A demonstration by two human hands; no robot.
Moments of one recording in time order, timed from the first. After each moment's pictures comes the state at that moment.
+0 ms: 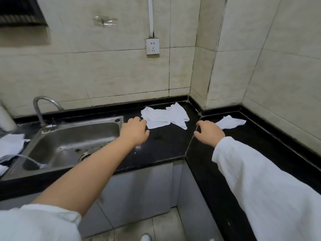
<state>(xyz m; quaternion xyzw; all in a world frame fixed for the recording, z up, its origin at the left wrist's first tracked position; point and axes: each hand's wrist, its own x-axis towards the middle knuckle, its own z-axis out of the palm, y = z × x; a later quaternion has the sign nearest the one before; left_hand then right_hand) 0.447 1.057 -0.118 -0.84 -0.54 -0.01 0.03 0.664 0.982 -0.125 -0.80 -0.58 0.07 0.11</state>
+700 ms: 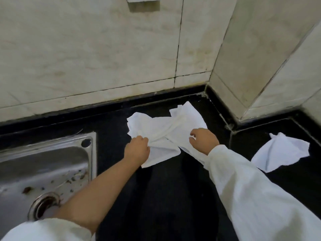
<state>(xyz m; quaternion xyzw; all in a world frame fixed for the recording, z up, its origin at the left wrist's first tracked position) 0.568 1.430 -0.292 -0.83 -0.53 0.09 -0.12 0.767 1.369 -0.263 -0.82 -0.54 0.19 0.04</state>
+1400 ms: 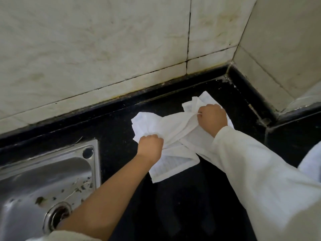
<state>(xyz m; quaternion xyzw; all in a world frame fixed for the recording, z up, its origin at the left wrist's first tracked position) 0.598 1.495 -0.334 -0.87 -0.43 0.22 -0.02 0.789 1.476 -0.310 -0.83 -0.55 0.11 0.05</state>
